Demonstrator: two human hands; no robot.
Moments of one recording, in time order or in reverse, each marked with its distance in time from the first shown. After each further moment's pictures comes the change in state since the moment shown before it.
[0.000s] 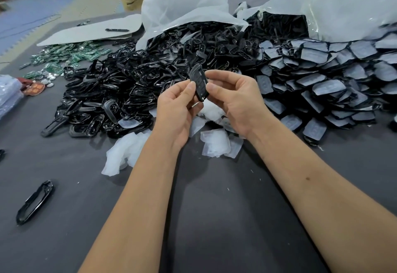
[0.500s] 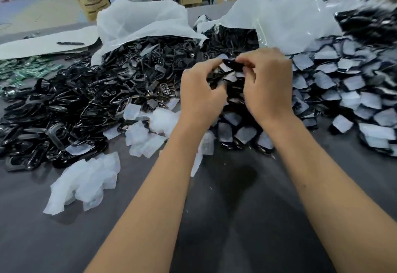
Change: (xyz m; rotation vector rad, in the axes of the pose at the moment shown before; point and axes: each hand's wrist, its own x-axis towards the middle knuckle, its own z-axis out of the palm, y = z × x) left_hand 0.027 -0.012 0.123 0.781 -0.144 0.528; right_hand -0.001 -0.081 -0.090 -1.400 0.495 -0.598
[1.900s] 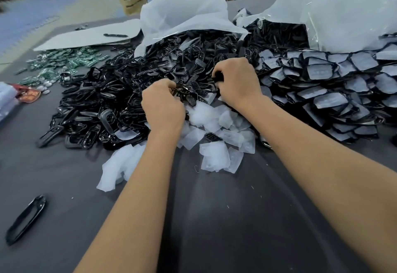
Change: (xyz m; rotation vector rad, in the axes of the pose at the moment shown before) left_hand -0.016 -0.075 -0.109 0.517 0.320 -0.402; right_hand 0.022 -0.070 0.100 -0.055 -0.440 -0.098
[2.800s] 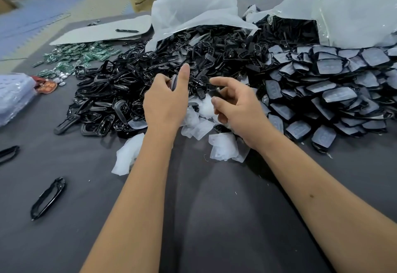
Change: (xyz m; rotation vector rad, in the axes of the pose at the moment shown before) left_hand -0.018 -0.005 -0.031 -0.190 -0.078 -0.085; right_hand -0.084 -0.024 0.009 1.179 -0.171 0.203
